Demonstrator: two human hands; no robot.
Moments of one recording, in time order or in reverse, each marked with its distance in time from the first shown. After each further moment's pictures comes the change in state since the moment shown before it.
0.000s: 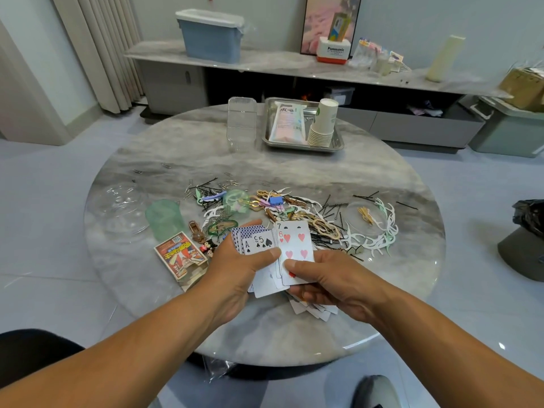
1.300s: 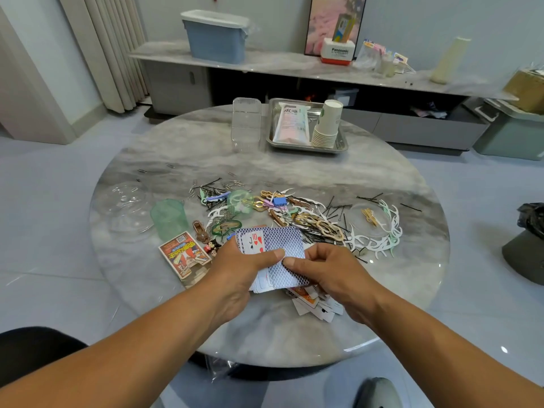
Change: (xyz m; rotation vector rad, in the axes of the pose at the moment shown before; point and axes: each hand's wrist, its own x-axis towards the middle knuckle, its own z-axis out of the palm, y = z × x) left_hand 0.001 0.002 -0.002 0.000 0.005 -0.086; right_hand 0.004 0.004 0.004 -0.133 0.142 -0.242
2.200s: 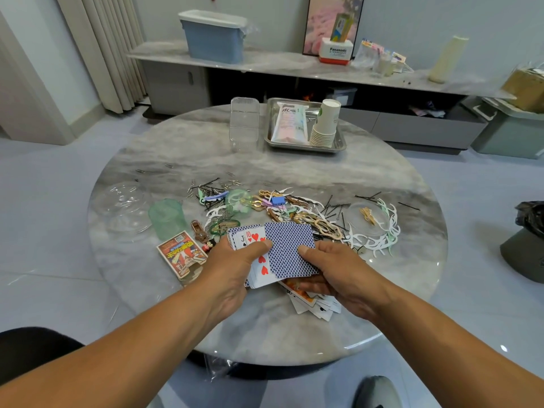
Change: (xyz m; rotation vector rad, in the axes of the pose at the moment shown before) left_hand 0.011 -0.001 -0.006 -0.006 0.109 -0.005; right_hand 0.000 -0.009 -0.003 0.239 -0.098 0.195
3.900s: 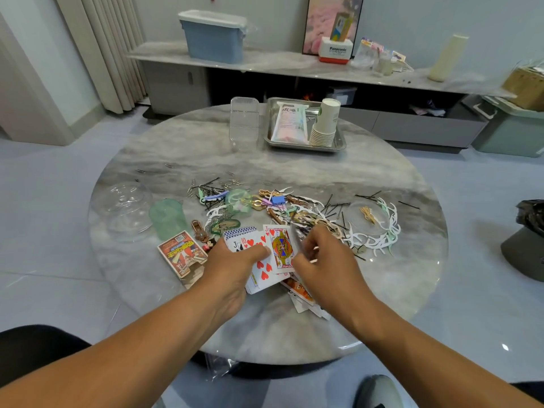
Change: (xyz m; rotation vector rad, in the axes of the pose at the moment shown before) left_hand 0.001 -0.005 -0.002 0.070 0.042 0.034; right_hand -0.003 0.017 0.011 -0.830 0.429 -0.613
